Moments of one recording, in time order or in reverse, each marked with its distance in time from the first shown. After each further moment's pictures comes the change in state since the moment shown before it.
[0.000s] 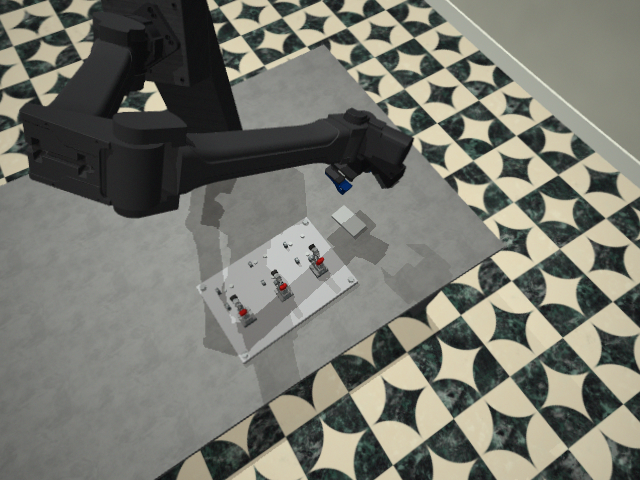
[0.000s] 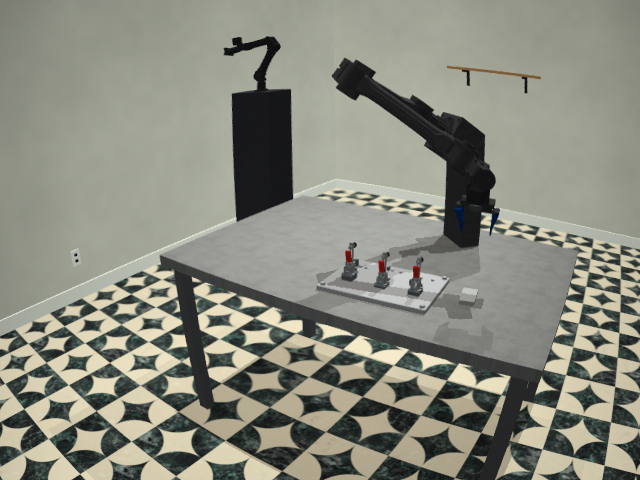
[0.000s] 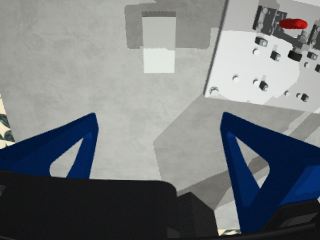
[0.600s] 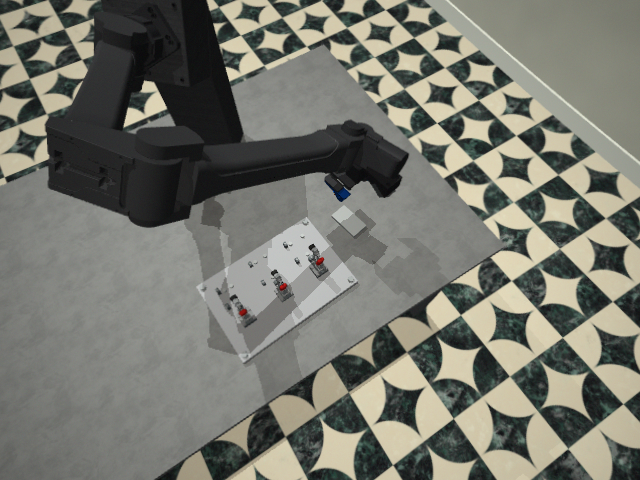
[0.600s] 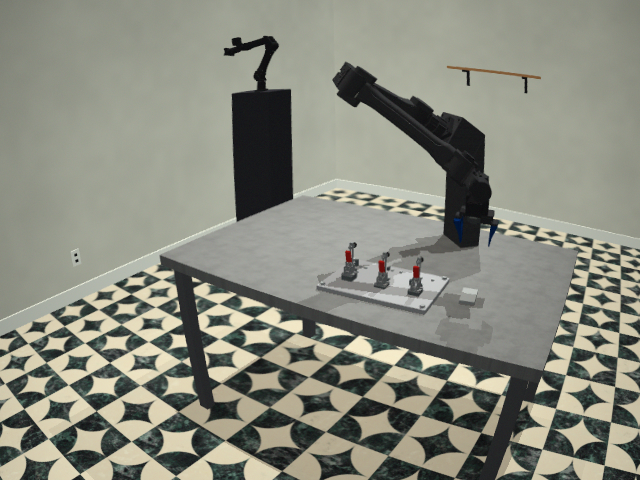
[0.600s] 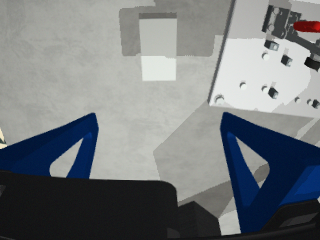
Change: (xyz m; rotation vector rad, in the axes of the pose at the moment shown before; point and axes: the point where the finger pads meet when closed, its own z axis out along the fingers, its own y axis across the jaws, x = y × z) arm 0.000 -0.001 0.033 0.000 0.003 0.016
